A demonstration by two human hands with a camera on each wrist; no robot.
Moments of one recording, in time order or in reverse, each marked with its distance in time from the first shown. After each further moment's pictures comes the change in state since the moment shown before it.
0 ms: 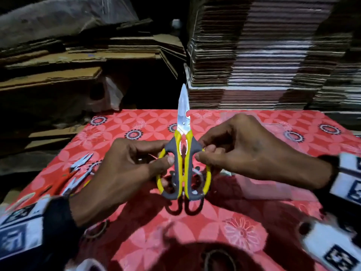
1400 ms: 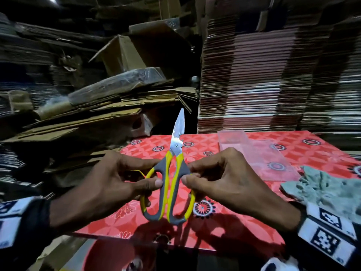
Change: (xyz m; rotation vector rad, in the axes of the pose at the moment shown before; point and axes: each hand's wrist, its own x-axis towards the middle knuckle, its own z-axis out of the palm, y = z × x) left_hand -0.195 0.088 0.041 0.332 0.028 0.141; right_hand -0.177 -0.062 0.037 0.286 0.115 -0.309
